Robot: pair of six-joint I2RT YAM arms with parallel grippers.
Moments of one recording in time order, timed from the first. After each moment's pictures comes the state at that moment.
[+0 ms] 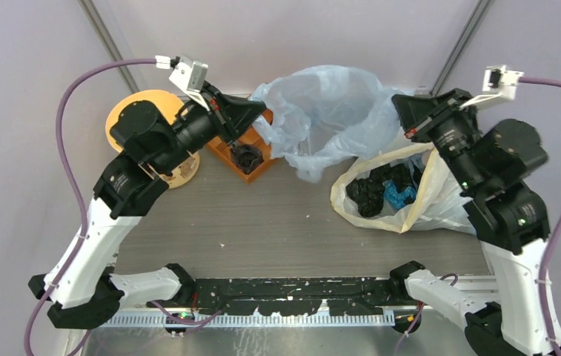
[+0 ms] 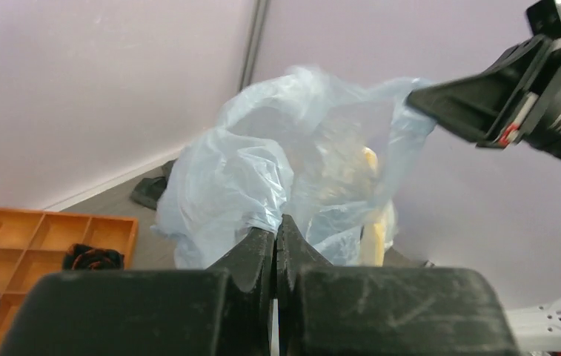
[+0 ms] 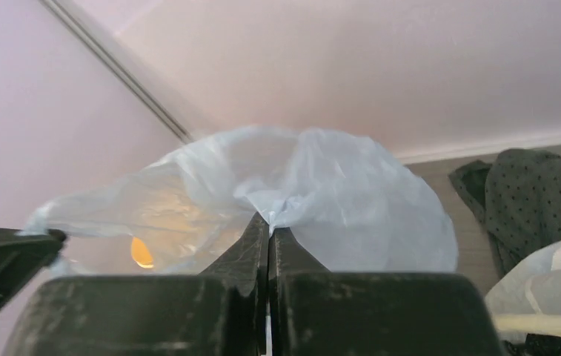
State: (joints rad) left arm -0.75 1.15 1.66 -0.40 0.14 -0.28; right arm 0.40 0.95 1.65 -0.60 0.08 0.55
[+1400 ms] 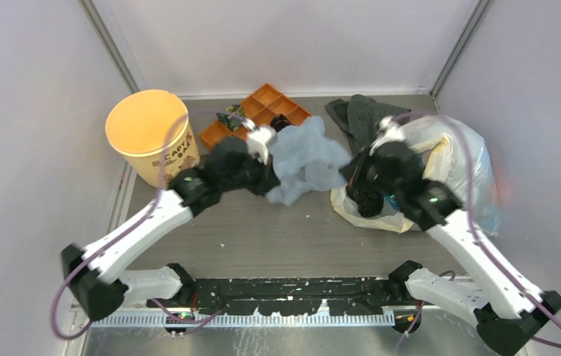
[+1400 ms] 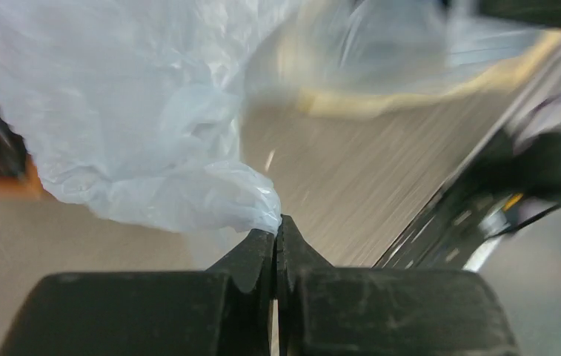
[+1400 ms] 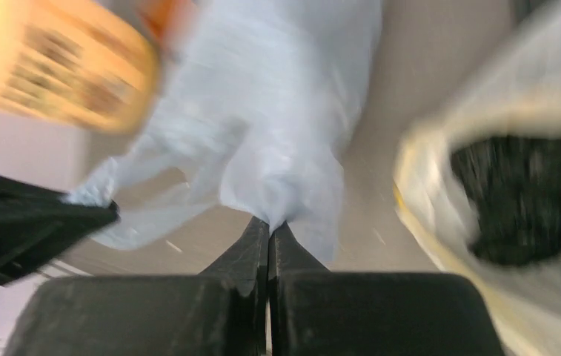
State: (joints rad) left arm -0.76 1.26 1.07 -0.49 0.14 -0.27; right arm 0.57 0.95 0.92 -0.62 0.09 0.66
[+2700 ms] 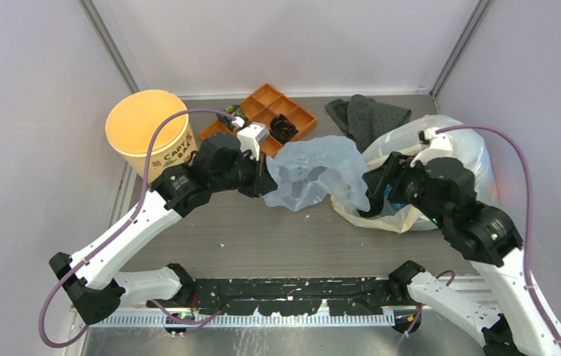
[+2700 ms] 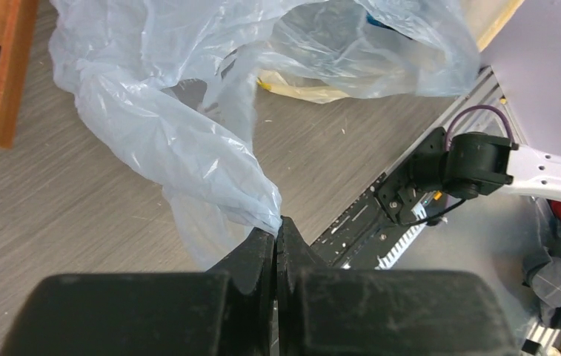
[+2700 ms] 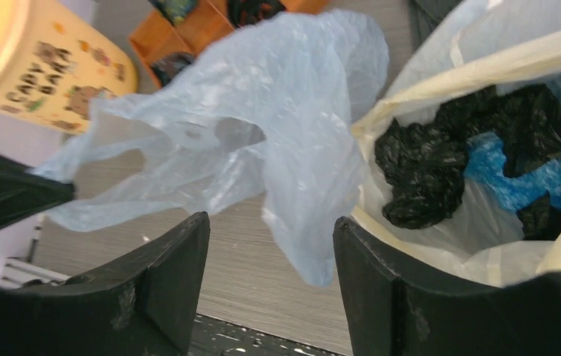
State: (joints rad) left arm -0.79 1.14 1.28 -0.69 0.16 -0.43; right arm 0.57 0.75 1.24 -0.94 0.22 0.55
